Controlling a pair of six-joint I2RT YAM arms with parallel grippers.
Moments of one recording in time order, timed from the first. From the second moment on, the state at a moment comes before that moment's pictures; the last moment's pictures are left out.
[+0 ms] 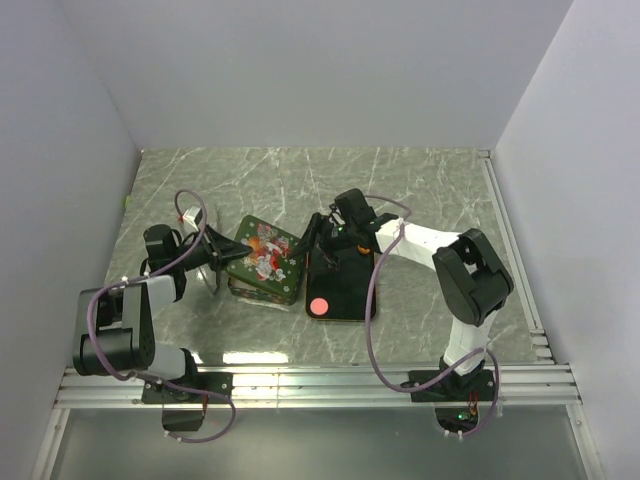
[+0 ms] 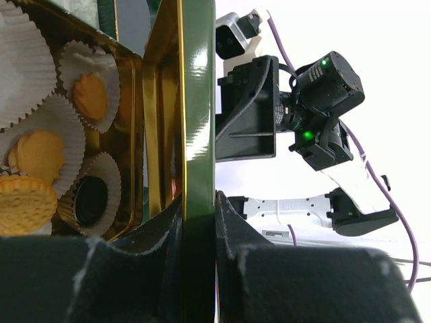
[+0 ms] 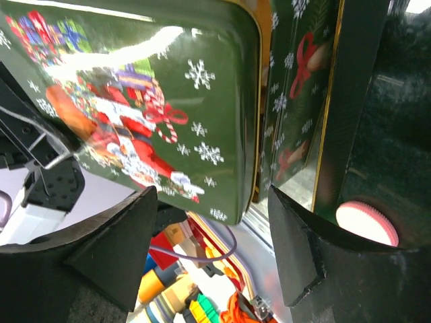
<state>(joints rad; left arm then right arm) 0.14 1.41 0.43 0.65 1.14 -1.15 0.60 1.82 1.16 -0.19 -0.62 1.08</state>
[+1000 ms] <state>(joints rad) 0.15 1.49 0.41 0.78 1.14 -1.25 0.63 1.91 1.16 -0.16 -0.61 1.08</state>
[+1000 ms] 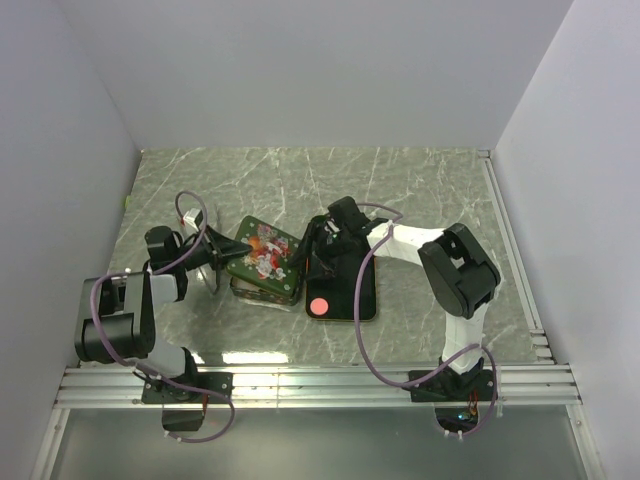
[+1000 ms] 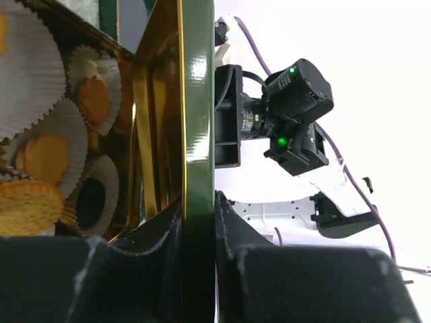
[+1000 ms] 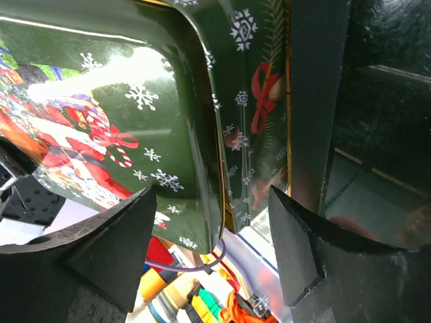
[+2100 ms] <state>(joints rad) 0.14 1.64 0.42 0.84 1.18 -1.24 0.61 1.87 1.08 -0.03 -0.67 1.12</state>
